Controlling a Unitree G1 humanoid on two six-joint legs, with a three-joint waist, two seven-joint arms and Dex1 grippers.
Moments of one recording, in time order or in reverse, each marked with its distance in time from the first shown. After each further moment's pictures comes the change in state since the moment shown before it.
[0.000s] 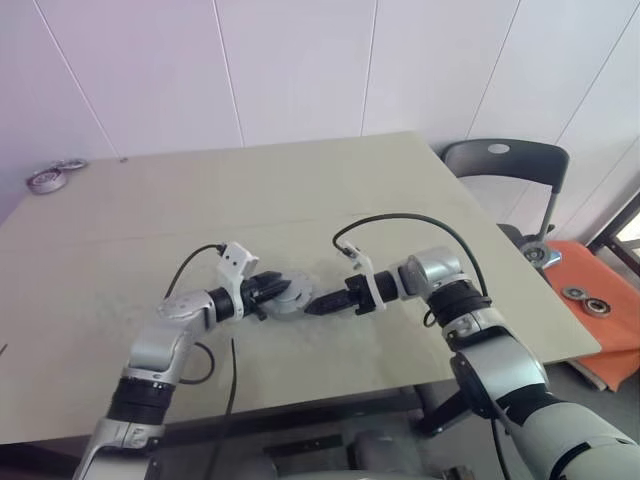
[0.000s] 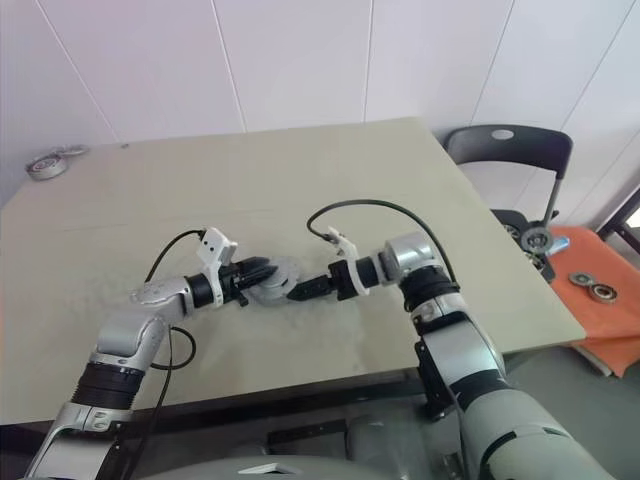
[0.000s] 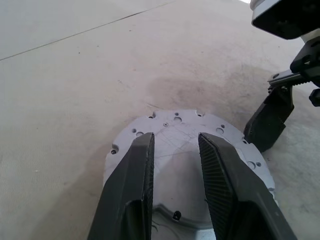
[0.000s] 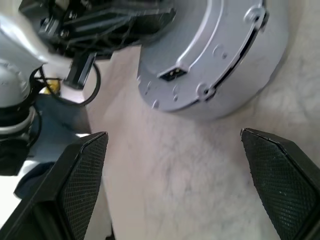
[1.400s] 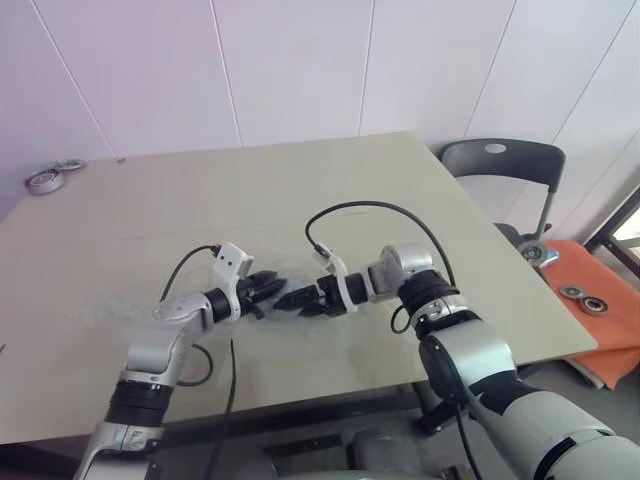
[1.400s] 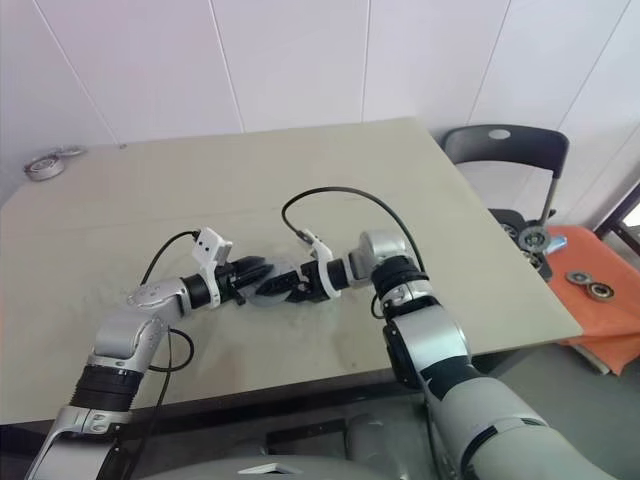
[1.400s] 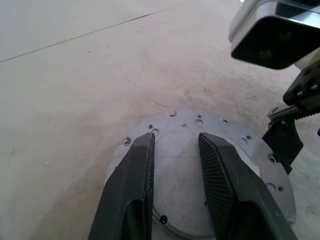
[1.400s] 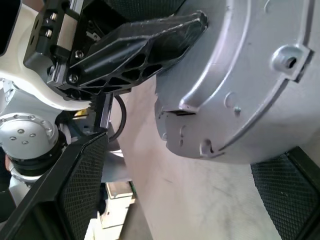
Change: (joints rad) left arm 0.013 -0.006 0.022 0.000 -0.001 -0.005 0.028; right arm -0.109 0.178 -0.153 0.200 0.076 0.139 -0.189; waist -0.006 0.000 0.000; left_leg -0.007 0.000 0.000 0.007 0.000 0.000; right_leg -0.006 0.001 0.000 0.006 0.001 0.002
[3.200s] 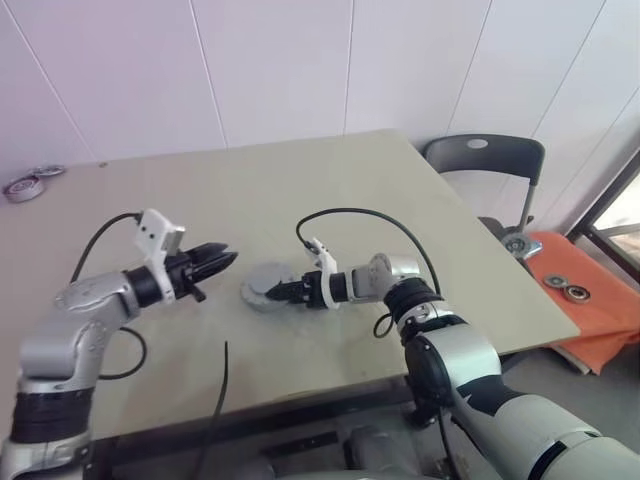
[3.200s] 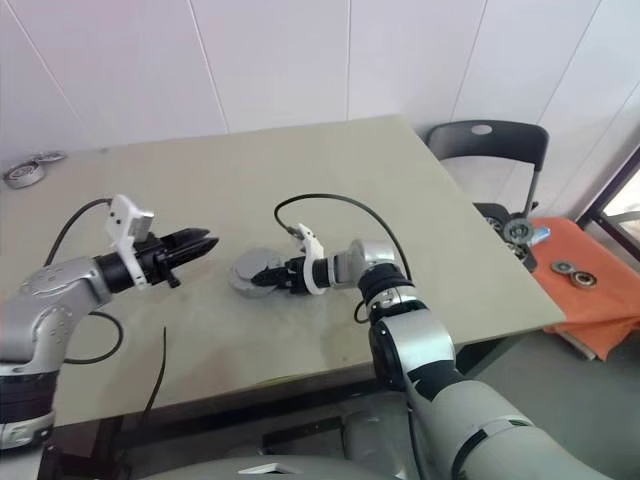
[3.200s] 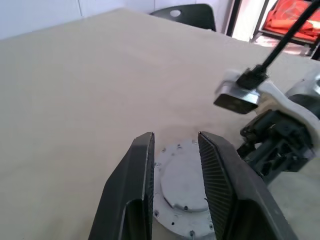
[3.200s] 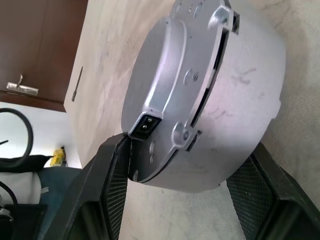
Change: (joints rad) left arm 0.084 0.284 0.294 -0.251 -0.214 0.173 -0.105; right arm -0.002 0.077 -0.132 0.102 0.025 -0.243 -0.240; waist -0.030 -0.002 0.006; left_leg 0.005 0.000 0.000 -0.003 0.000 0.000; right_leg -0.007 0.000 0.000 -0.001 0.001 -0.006
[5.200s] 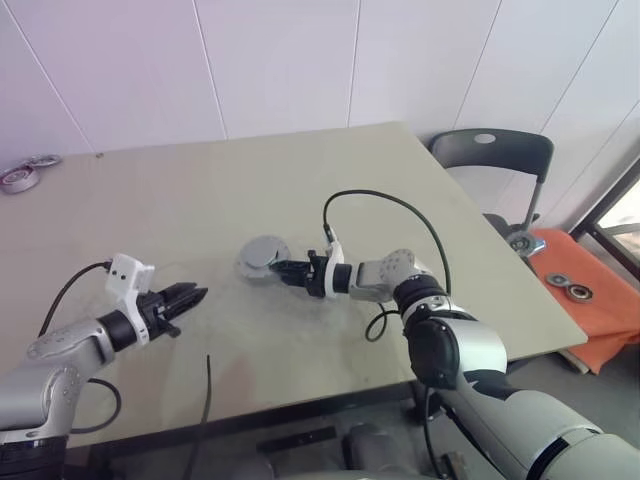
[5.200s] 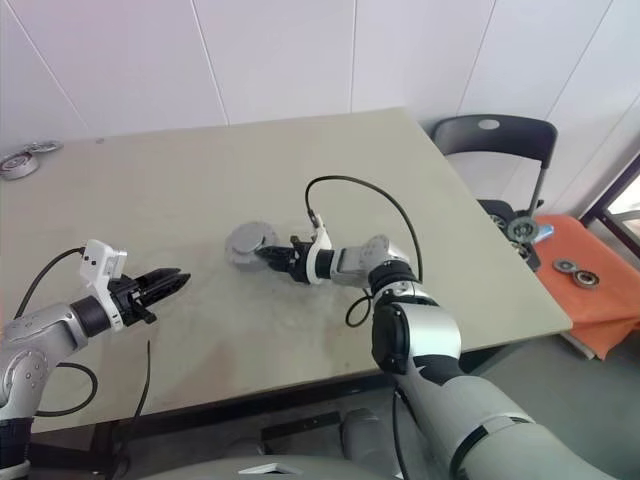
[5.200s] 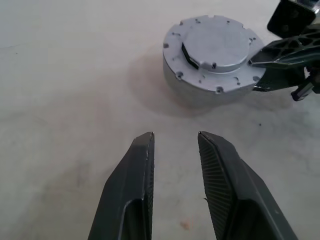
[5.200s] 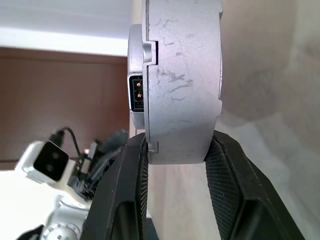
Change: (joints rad) left arm 0.205 -0.032 0.096 0.012 -0.058 0.006 0.076; right arm -0.047 0.006 -0.382 0.117 0.191 0.068 -0.197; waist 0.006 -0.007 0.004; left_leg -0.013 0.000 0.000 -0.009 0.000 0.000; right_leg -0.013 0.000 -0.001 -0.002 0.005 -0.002
